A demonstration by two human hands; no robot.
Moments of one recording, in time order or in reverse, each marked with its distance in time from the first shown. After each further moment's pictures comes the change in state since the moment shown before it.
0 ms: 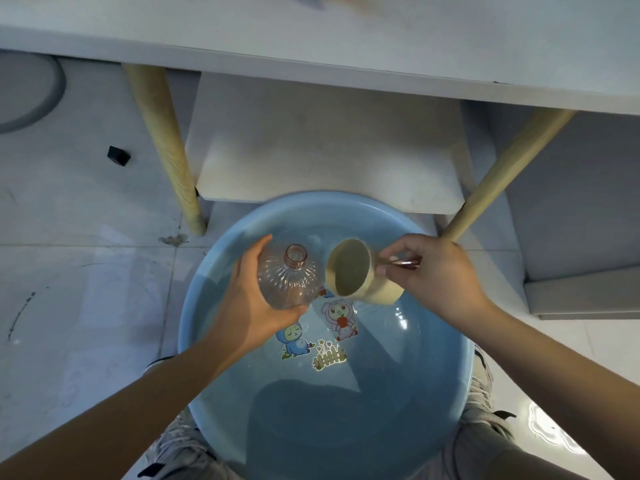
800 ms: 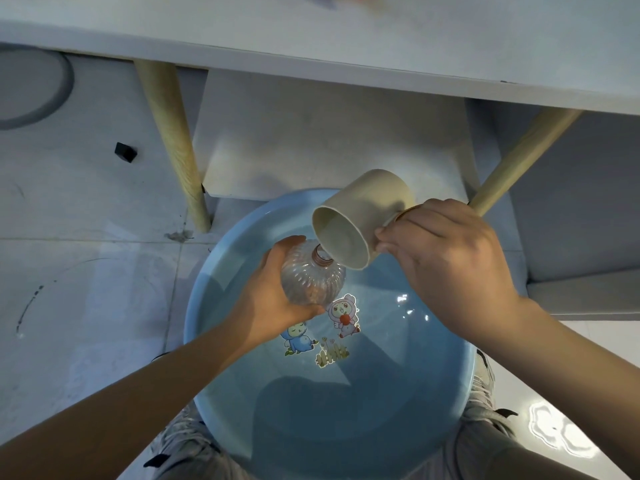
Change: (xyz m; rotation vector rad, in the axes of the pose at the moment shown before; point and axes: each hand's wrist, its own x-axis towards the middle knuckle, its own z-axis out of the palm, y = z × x) left_hand 0.006 0.019 0.003 0.006 -0.158 0.003; right_hand -0.008 -0.034 -0.023 -0.382 0.407 -0.838
